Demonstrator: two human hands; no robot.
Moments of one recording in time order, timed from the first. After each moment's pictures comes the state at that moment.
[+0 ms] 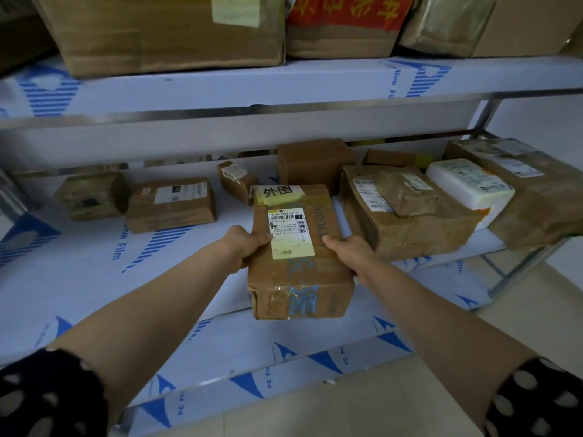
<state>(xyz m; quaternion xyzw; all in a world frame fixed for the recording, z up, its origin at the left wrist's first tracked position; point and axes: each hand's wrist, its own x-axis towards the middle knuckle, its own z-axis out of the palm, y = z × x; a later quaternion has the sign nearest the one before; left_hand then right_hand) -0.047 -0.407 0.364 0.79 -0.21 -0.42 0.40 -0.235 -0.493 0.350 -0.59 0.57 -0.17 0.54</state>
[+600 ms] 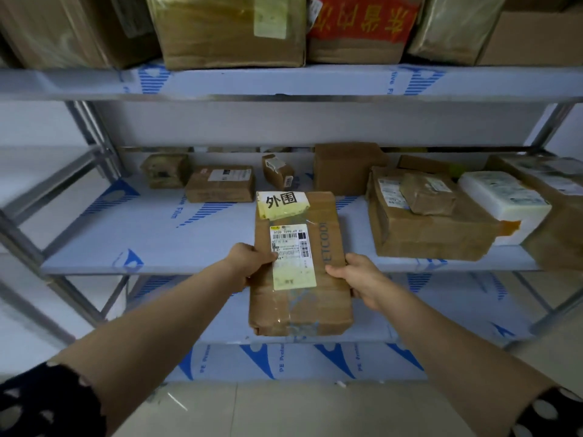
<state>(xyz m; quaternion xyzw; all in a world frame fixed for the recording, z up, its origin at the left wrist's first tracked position) -0.125 -0.302 0.357 0.80 -0.14 -0.37 0.45 -0.292 -0.429 0.334 -0.62 0.44 -0.10 0.64</state>
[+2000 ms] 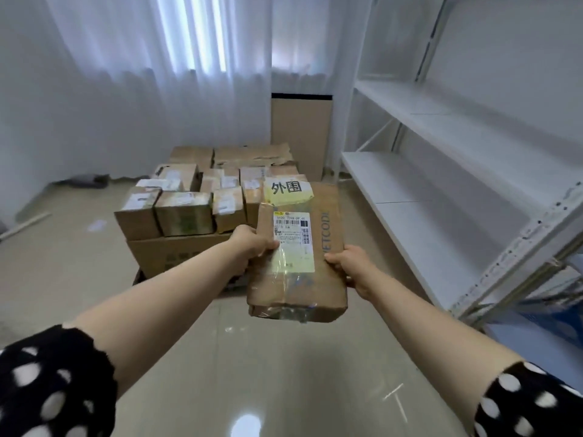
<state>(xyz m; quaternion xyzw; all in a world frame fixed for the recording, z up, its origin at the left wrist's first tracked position) -0.260 0.521 0.359 0.69 0.41 -0.01 0.60 -0.168 0.345 0.331 -0.77 -0.06 0.31 0.55</state>
